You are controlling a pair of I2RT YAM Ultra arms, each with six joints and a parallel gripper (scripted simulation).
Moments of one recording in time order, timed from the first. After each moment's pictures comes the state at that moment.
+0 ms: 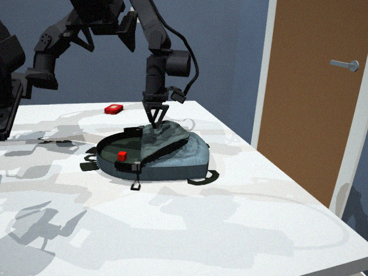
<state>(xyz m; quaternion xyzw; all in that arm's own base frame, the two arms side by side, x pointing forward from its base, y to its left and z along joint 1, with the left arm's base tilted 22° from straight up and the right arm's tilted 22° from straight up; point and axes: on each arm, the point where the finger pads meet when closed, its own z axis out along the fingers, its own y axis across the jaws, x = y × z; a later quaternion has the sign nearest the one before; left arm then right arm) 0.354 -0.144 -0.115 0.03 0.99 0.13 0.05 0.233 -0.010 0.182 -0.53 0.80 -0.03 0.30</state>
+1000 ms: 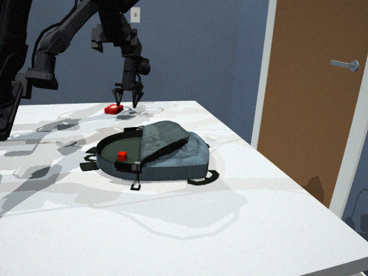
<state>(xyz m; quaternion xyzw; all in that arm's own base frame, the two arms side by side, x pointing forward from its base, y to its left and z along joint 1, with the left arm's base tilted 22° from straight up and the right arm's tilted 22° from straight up) 0.311 0.258 -0.027 -0.43 0.90 0.05 0.03 0.289 0.321 0.028 -0.65 0.69 0.09 0.29</state>
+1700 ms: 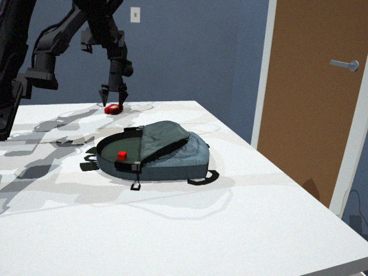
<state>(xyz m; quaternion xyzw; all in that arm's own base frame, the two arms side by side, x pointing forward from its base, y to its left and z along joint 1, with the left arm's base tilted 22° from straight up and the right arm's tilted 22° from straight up) 0.257 0.329 -0.030 -0.51 0.86 0.05 0.03 0.258 0.377 -0.006 -0.66 0.68 0.10 0.30</state>
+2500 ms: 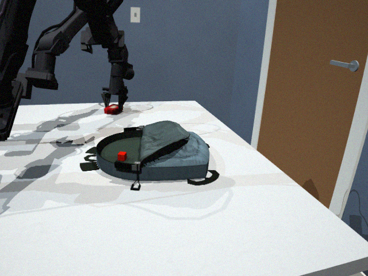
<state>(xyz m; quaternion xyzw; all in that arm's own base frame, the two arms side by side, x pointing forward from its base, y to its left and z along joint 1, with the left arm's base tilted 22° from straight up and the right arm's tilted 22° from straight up) 0.263 0.331 -0.043 -0.51 0.86 0.04 0.03 0.258 0.377 -0.006 -0.66 0.68 0.10 0.30</state>
